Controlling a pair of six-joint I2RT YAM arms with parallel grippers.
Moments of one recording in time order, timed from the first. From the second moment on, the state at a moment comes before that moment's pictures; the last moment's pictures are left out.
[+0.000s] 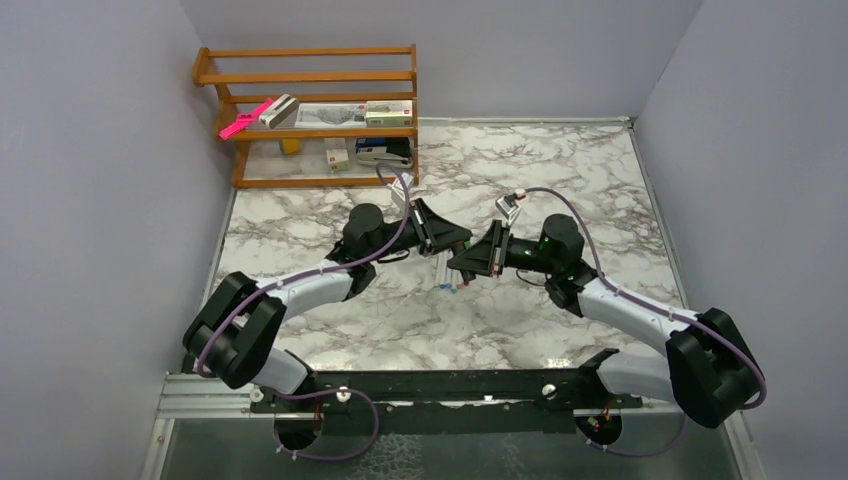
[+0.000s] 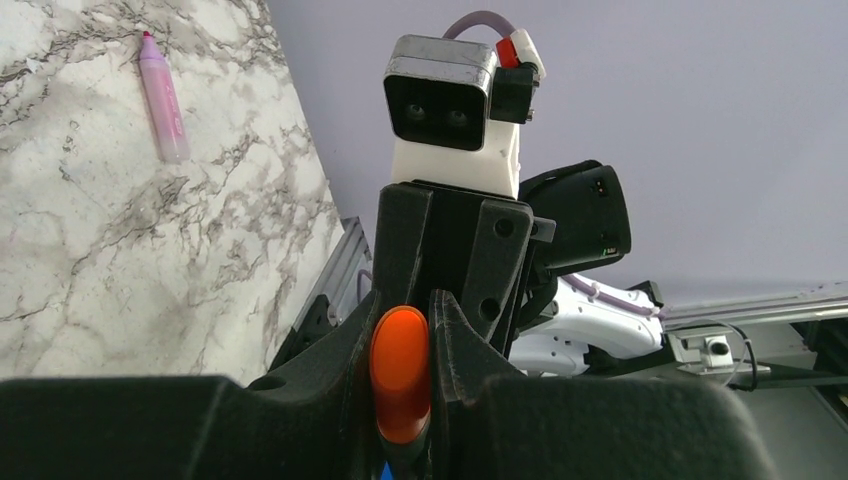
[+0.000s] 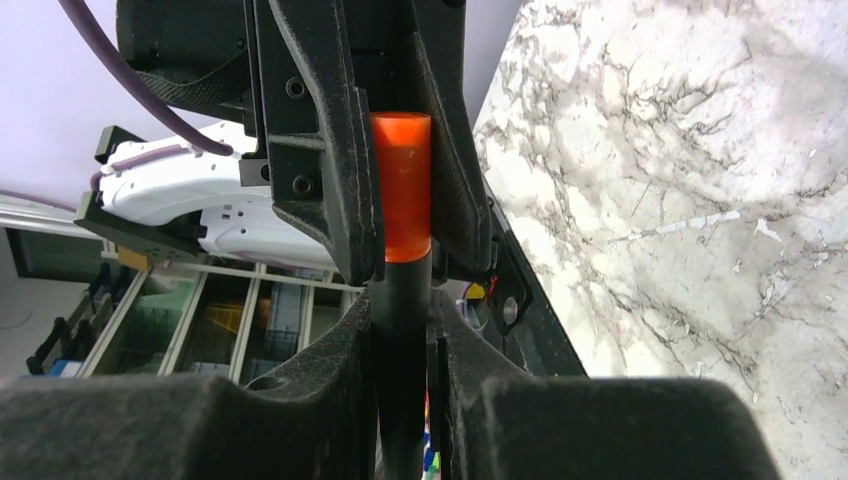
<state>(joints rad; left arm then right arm) -0.63 1.44 0.66 0.80 0.54 -1.35 0.54 1.21 0.51 0.60 -0.80 1.14</state>
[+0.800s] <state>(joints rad) -0.51 1.48 0.71 0.79 0.50 -1.33 0.56 1.17 0.47 0.62 -0.73 1.14</state>
